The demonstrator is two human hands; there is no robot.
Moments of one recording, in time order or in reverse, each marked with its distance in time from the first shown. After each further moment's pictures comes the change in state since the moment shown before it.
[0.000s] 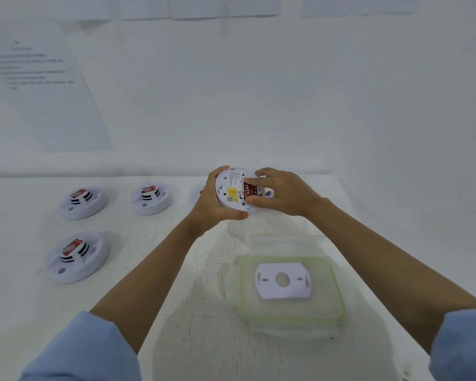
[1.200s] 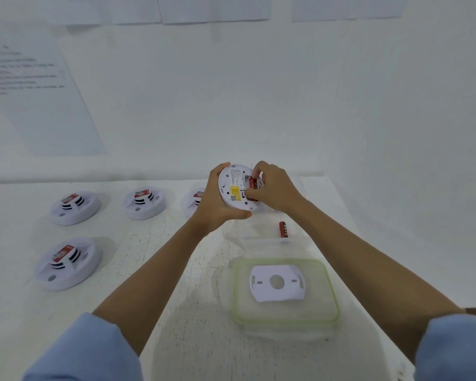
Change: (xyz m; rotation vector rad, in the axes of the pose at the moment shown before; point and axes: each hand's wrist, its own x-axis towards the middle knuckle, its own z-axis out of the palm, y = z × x) left_hand 0.009 0.007 0.019 0.104 0.065 0.130; right_hand 0.013 -0.013 0.003 0.360 0.166 0.342
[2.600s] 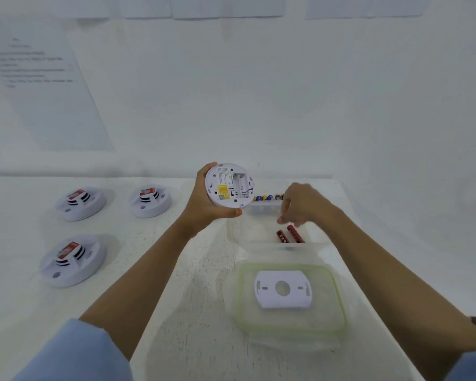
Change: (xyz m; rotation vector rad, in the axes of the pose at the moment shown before) left_hand 0.000 -0.018 -0.033 -0.033 0.041 -0.041; right_hand -0.009 0.010 -0.024 -0.365 -0.382 0.342
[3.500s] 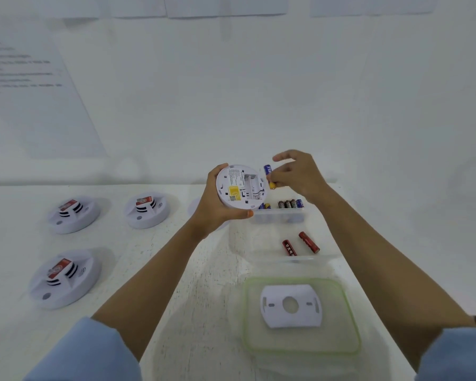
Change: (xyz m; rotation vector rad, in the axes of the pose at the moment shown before) left_hand 0.026 -0.007 0.011 -0.033 -0.051 0.010; right_hand 0.050 -0.005 -0.020 0.881 0.314 -0.219
